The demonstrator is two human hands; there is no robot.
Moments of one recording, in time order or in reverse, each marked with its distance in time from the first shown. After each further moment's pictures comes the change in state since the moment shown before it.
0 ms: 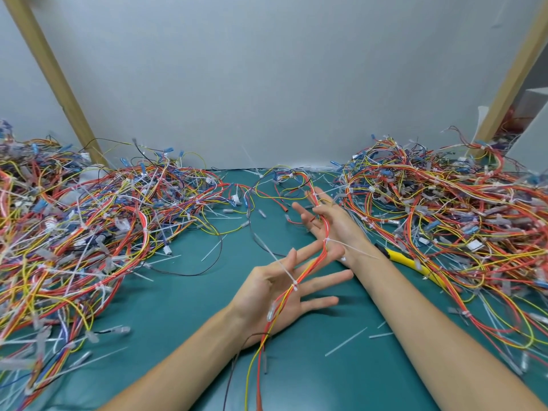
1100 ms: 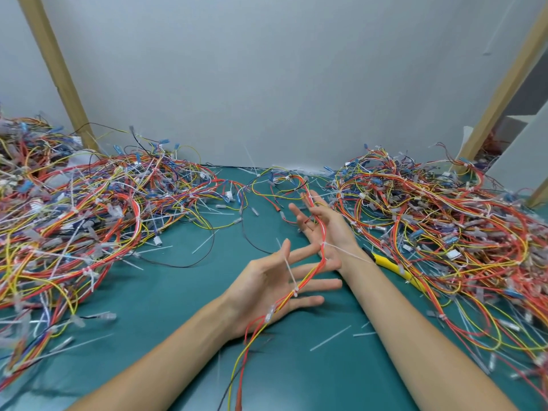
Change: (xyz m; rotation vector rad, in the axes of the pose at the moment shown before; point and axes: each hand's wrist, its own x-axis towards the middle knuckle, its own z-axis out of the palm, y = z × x) left_hand 0.016 0.002 0.002 -0.005 0.211 -0.037; right_hand -0.018 -0.003 0.014 -0.002 0.062 -0.013
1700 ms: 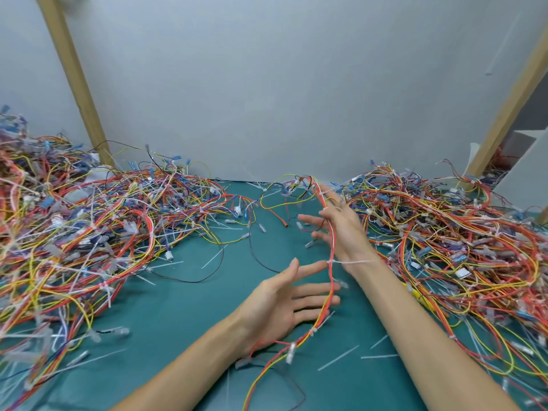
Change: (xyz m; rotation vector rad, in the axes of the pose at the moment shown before) left_hand -0.013 -0.001 0.000 -0.012 -0.109 -0.002; right_hand -0.007 -0.025 0.023 -0.525 -0.029 -0.211
